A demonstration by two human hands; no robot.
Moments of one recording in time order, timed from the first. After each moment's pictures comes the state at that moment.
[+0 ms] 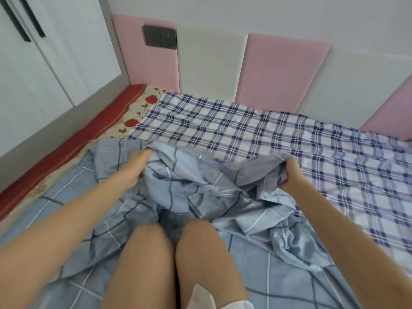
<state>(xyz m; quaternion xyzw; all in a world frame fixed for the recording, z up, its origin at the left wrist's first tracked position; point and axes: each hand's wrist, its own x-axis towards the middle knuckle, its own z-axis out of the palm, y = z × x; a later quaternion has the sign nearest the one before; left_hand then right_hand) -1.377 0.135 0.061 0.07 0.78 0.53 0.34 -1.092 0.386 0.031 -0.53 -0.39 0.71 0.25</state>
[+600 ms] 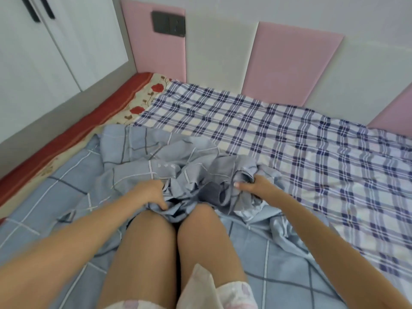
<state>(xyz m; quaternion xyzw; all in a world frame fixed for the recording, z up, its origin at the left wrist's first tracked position) -1.337 0.103 -0.005 0.37 0.87 -0.08 0.33 -1.101 0.320 0.009 -0.40 -0.76 0.50 -0.08</state>
